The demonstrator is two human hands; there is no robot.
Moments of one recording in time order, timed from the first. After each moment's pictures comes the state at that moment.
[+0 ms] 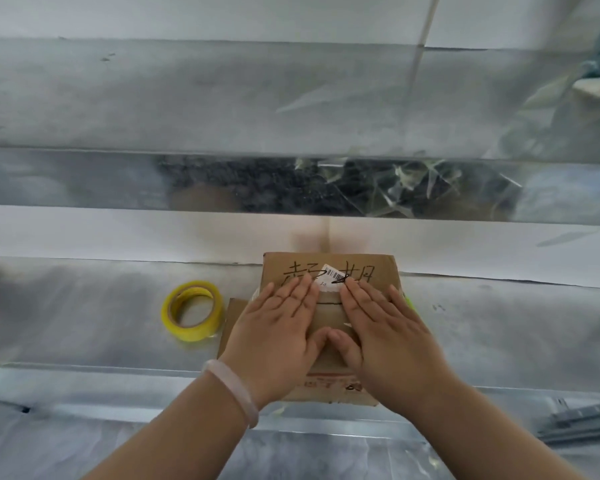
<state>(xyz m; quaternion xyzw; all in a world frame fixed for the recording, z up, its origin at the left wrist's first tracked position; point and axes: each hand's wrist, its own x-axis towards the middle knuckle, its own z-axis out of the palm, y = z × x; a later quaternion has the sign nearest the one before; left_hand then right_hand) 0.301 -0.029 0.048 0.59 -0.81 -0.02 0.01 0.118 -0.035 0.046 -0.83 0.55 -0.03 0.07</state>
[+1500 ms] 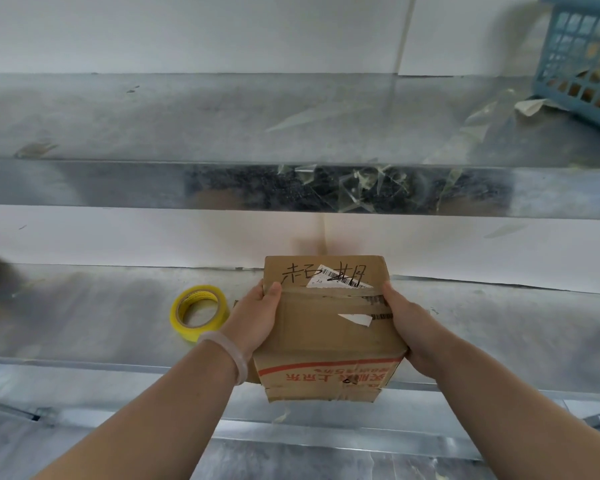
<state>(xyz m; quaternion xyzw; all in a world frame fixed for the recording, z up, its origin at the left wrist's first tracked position) 0.308 -0.044 0.059 0.70 -0.40 -0.48 0.35 0.087 -0.061 0.062 -0.38 0.64 -0.27 0.61</state>
